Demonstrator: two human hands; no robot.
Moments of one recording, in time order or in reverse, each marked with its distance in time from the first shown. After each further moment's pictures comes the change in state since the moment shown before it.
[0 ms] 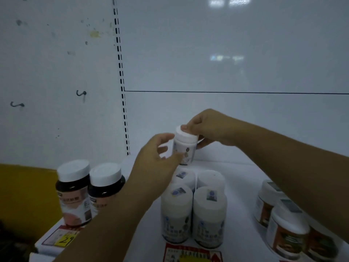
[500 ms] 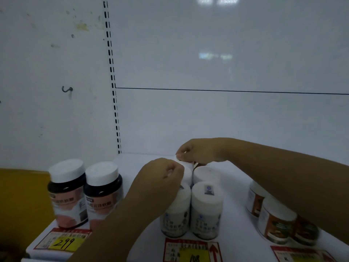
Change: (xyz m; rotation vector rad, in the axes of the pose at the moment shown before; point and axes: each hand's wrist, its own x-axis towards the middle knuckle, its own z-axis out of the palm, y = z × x) left_hand -0.016 -0.014 0.000 0.375 -0.212 0.076; right_hand -0.002 0.031 0.030 -0.313 -0.320 0.165
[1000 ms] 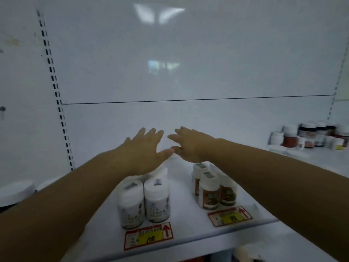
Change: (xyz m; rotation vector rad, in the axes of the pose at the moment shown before) left_hand 0.037 0.073 -0.008 0.604 -0.385 0.265; right_hand -0.110 0.022 -0.011 -0.634 0.430 0.161
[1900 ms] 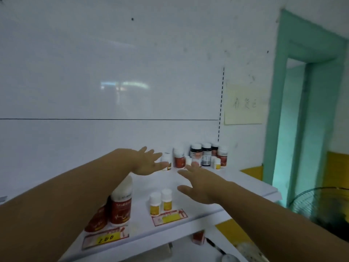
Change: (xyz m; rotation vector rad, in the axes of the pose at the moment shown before) left_hand 0.148 0.394 0.037 0.154 -0.232 0.233; right_hand -0.275 0.353 0.014 0.023 -0.064 0.288
